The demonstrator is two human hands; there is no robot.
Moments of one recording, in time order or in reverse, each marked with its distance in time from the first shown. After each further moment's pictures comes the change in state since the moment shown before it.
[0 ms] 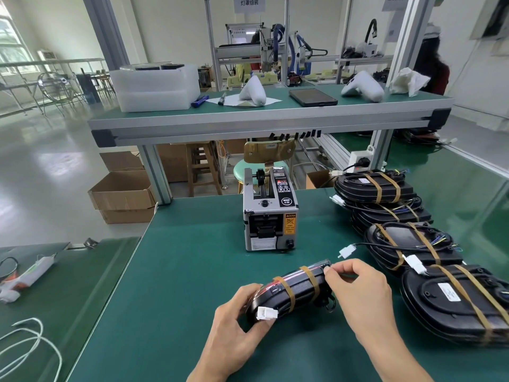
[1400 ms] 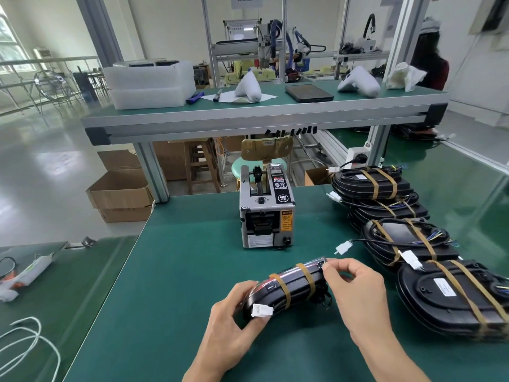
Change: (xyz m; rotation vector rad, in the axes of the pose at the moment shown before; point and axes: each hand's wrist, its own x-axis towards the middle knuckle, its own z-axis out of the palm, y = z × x) left_hand -0.001 0.000 0.000 -0.001 -0.005 -0.018; right_hand -0.007 -0.001 0.002 0.145 0.006 0.031
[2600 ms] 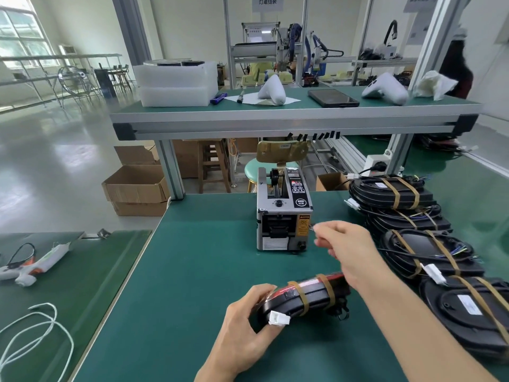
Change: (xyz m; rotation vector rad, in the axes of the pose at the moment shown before) left_hand 0.001 0.003 -0.001 -0.017 -0.016 0.020; right_hand 0.065 -0.060 0.041 0.191 -0.253 0.169
